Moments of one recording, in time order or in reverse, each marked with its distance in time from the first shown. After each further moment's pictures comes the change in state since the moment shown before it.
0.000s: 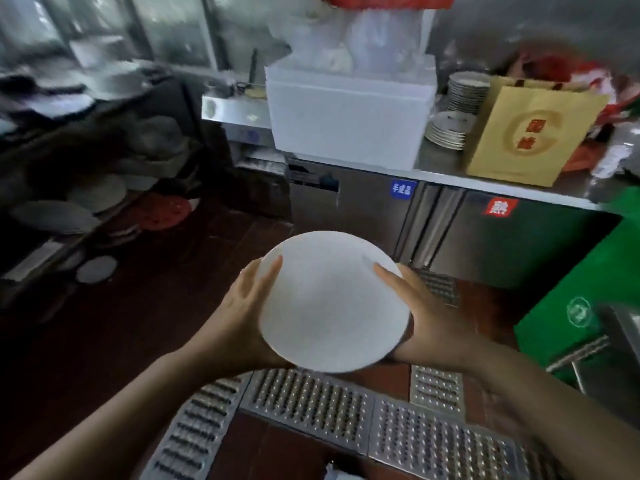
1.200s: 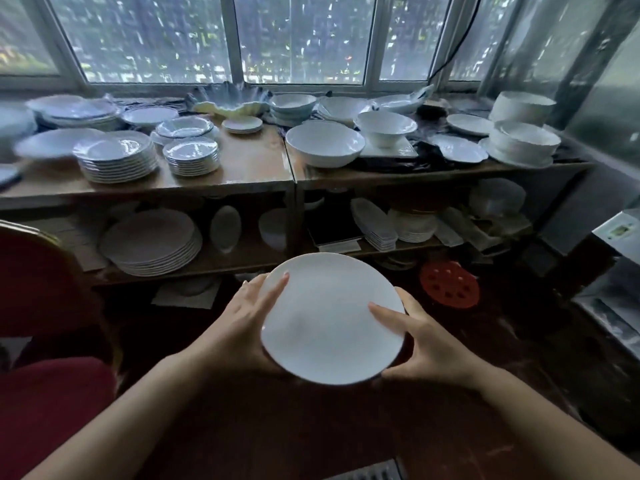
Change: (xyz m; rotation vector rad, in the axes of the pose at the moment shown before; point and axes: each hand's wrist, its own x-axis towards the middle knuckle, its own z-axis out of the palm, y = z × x) left_hand -0.234 -0.456 -0.287 0.145 0.505 -0.871; right_hand 0.573 -0.390 0.345 0.028 -0.753 -0.819
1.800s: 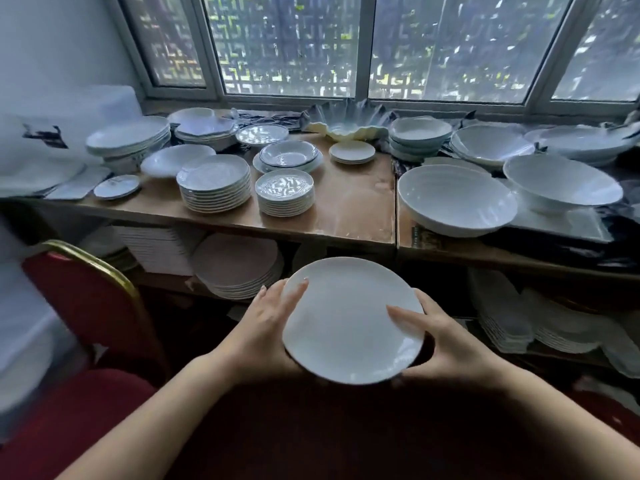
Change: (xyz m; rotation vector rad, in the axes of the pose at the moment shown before) left_hand 0.212 -0.180 -0.082 0.079 0.170 -0.375; right_hand 0.401 0.072 -0.077 0.151 -0.203 -0.350
